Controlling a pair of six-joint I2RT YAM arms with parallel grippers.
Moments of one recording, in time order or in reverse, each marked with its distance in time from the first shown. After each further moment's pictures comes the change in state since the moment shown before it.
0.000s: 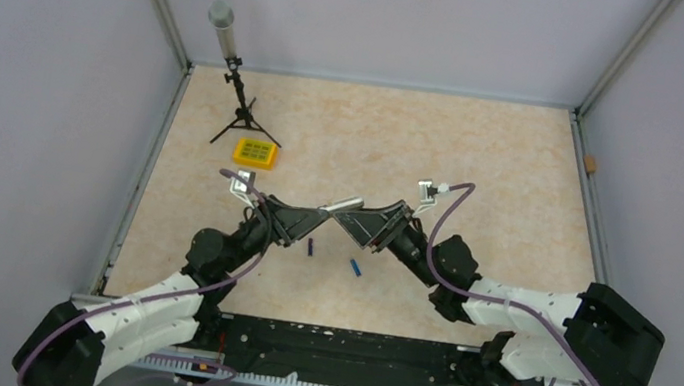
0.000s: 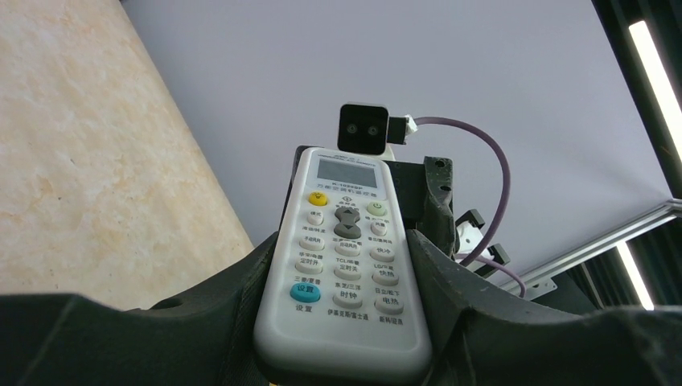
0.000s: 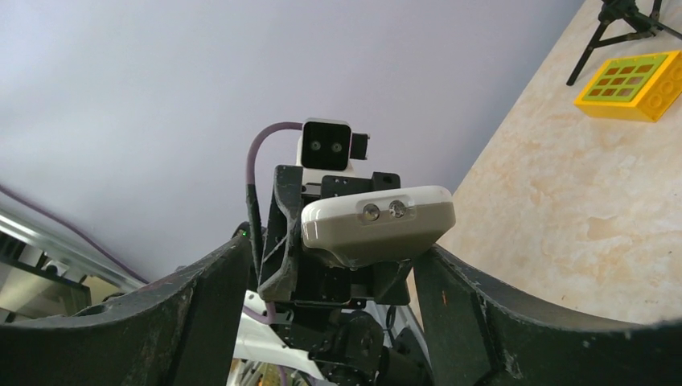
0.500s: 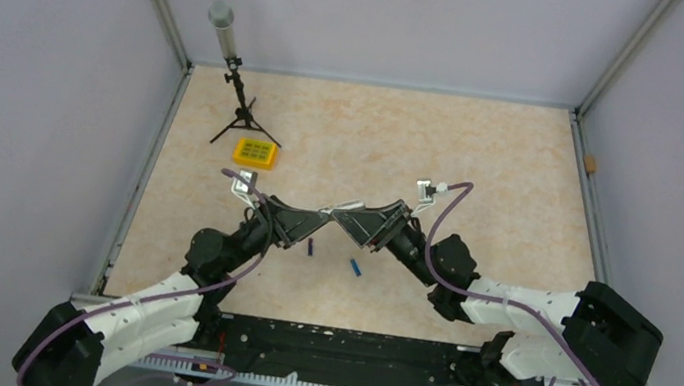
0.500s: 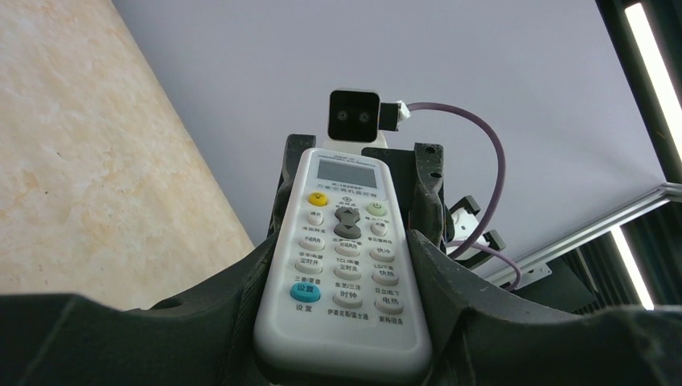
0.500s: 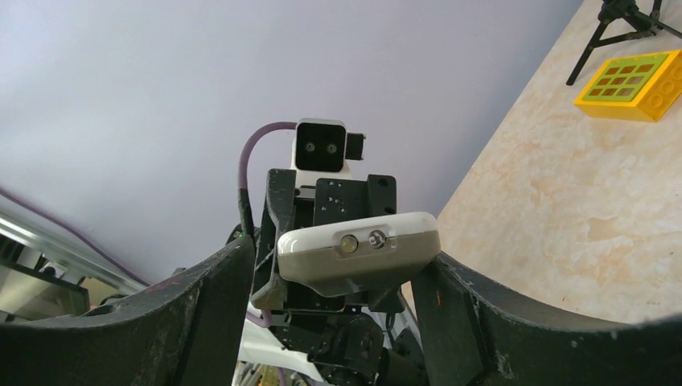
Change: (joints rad) left arm 0.000 0.002 0.004 0.008 0.026 -0.001; right arm 0.006 0.021 0.012 0.003 0.002 0.000
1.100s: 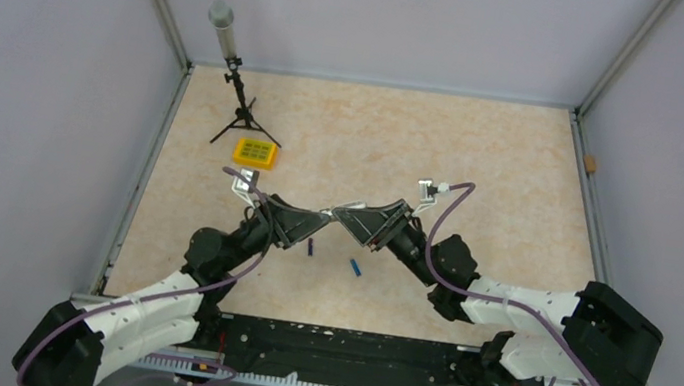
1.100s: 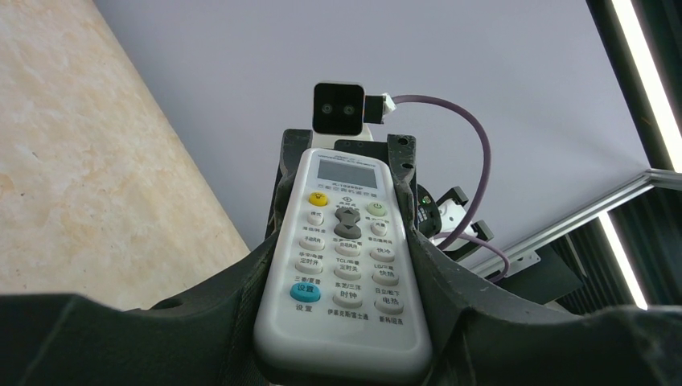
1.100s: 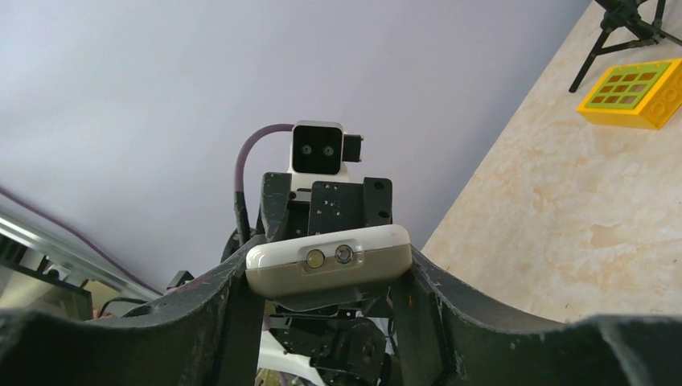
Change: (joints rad) left arm -0.001 0.005 0.011 0.012 0.038 -0.009; right arm 0.000 0.000 0.000 0.013 0.007 0.000
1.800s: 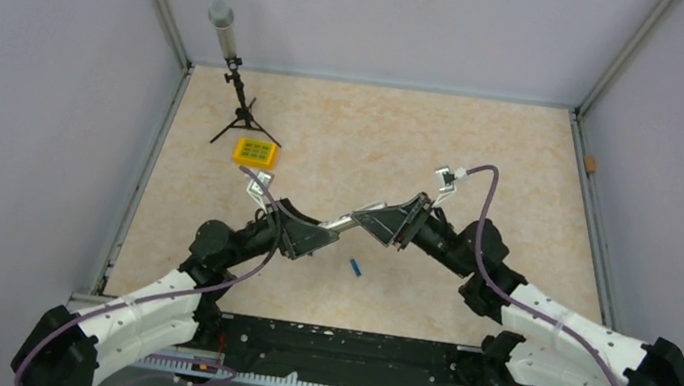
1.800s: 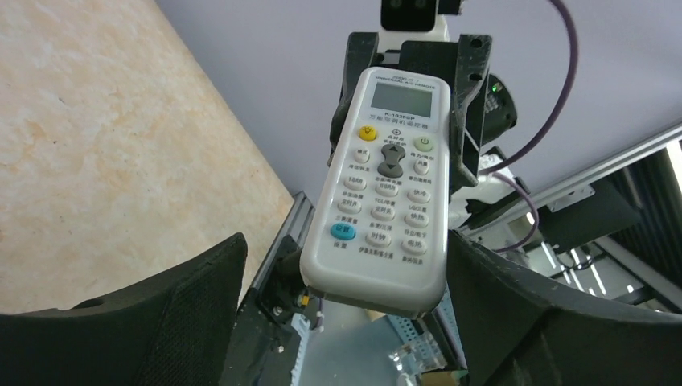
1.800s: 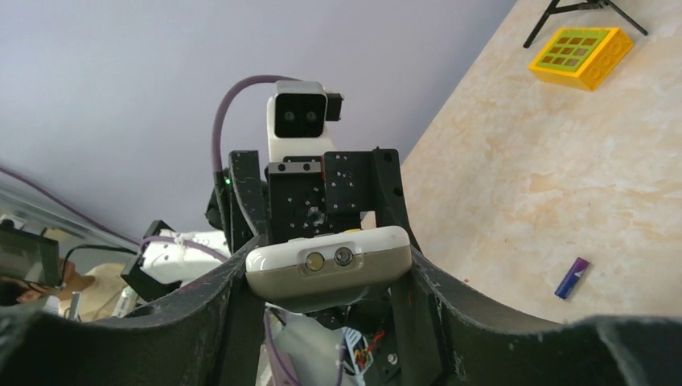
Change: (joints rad) left arm 0.000 -0.033 0.039 -0.182 0.133 0.124; right arm -0.143 -0.294 0.067 -0.519 -0.216 -0.063
